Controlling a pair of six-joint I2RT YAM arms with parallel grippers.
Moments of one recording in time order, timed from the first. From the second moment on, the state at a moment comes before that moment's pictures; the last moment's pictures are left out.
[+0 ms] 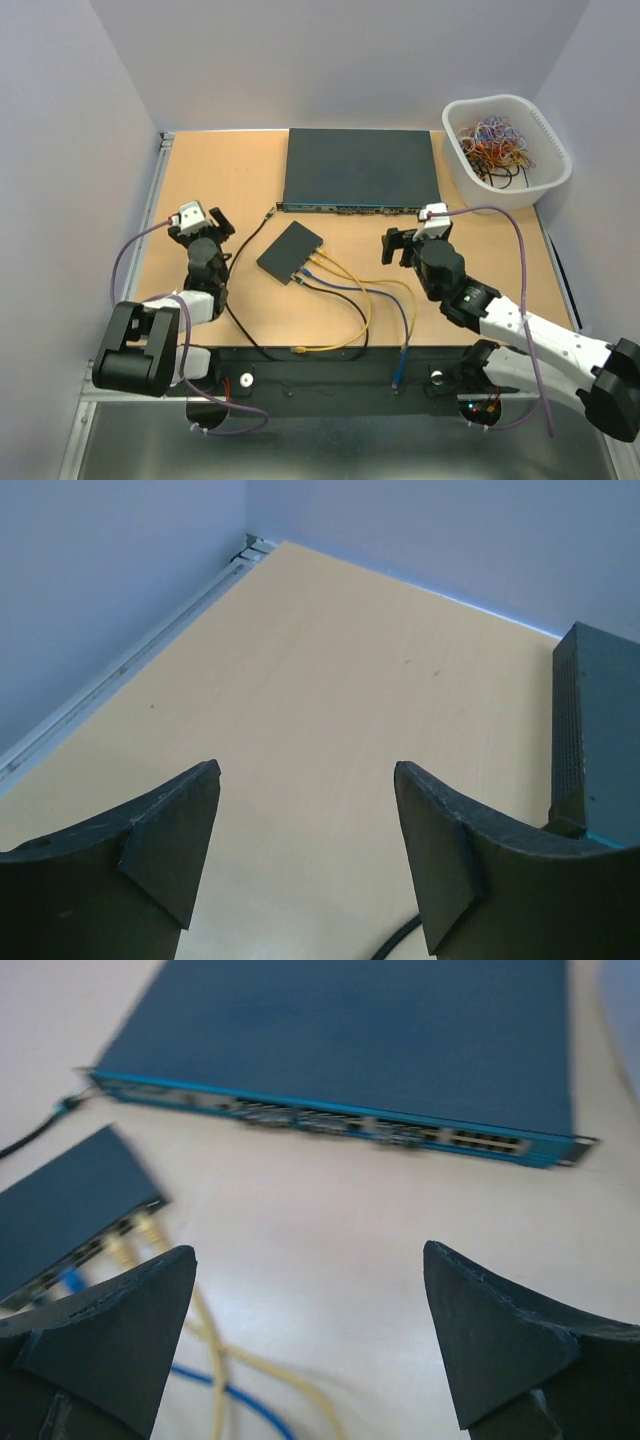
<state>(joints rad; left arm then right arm) -0.19 1.25 0.21 1.08 -0.56 -0.16 0.82 0.89 0.51 0.17 0.56 0.23</state>
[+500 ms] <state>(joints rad) -0.13 1.26 0.20 1.11 -0.42 -0.12 0.36 1.21 0.45 0.41 0.61 0.21</state>
